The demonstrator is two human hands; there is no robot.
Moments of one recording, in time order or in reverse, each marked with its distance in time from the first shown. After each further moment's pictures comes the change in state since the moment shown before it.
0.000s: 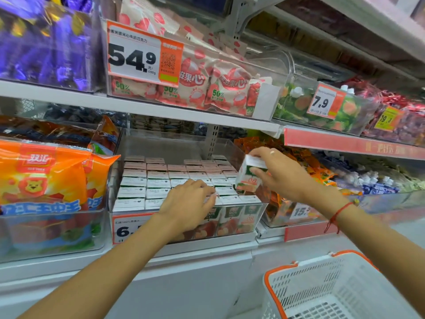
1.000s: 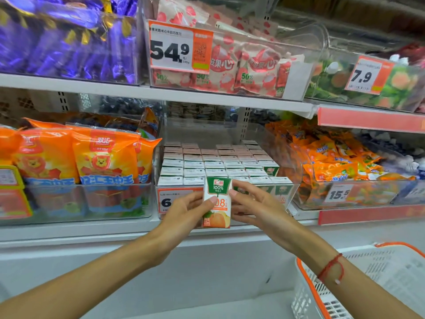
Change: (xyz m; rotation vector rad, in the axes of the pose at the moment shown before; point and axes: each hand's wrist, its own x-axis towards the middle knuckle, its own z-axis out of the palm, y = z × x) left_hand -0.110 0.002 -0.025 -1.358 0.009 -0.525; right_hand -0.056 -0.110 0.075 1.527 -0.254 0.343
